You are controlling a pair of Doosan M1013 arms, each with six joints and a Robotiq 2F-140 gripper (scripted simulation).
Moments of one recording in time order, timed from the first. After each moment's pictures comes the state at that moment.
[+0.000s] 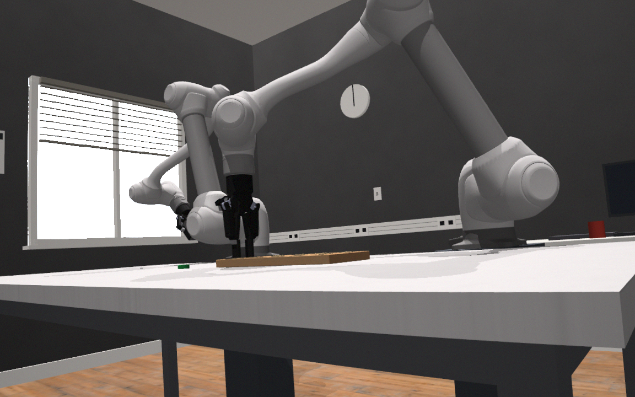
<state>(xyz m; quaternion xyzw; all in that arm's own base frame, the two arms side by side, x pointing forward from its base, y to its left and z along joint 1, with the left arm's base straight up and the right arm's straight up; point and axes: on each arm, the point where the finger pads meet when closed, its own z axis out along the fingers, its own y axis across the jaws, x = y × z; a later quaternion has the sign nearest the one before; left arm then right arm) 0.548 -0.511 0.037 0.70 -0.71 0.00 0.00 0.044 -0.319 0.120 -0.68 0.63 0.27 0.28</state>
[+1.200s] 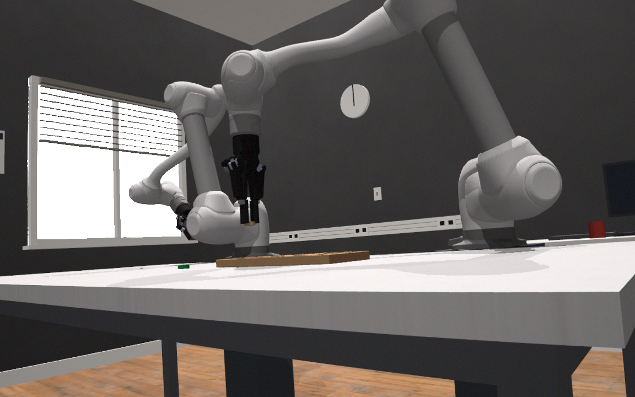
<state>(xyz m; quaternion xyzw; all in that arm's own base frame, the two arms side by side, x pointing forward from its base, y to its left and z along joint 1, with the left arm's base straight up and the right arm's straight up) 0.545 -0.480 0.147 0.70 -0.71 0.00 0.00 0.044 -0.319 0.120 -0.68 0.63 0.27 0.28</state>
